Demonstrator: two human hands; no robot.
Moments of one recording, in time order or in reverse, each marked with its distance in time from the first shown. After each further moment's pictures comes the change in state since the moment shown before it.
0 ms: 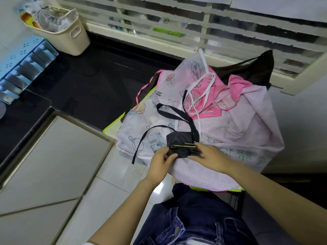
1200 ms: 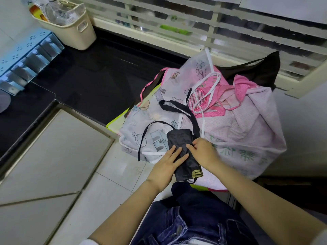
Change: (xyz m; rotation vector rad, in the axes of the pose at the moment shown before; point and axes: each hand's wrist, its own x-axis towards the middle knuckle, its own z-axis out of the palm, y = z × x) left_hand -0.022 -0.009 0.001 0.710 -0.293 0.415; right_hand 0.026 -0.028 0.030 0.032 0.322 0.315
